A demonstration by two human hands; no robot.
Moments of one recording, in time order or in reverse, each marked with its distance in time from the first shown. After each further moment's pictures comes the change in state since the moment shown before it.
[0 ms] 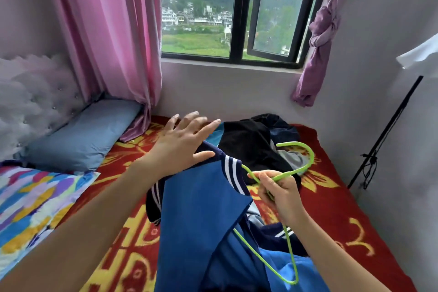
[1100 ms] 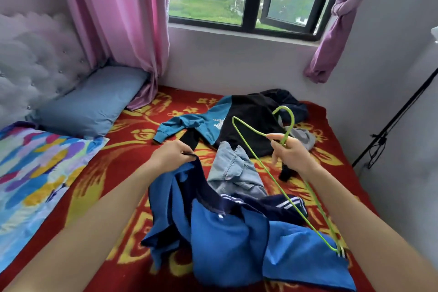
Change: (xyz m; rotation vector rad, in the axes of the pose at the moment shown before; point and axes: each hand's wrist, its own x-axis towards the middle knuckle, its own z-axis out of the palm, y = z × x) left_hand -0.072 -0.026 0.096 -0.636 -0.467 -0.547; right_hand 0.040 0.027 -0.026 -0.450 -0.062 0.329
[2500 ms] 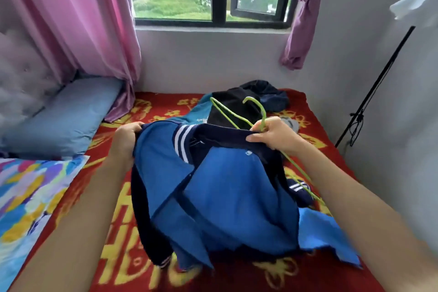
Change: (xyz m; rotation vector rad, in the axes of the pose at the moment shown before) left_hand 0.008 0.028 -0.044 -1.037 0.426 -0.221; right_hand 0.015 -0.021 -0.025 -0.109 -0.068 -0.080
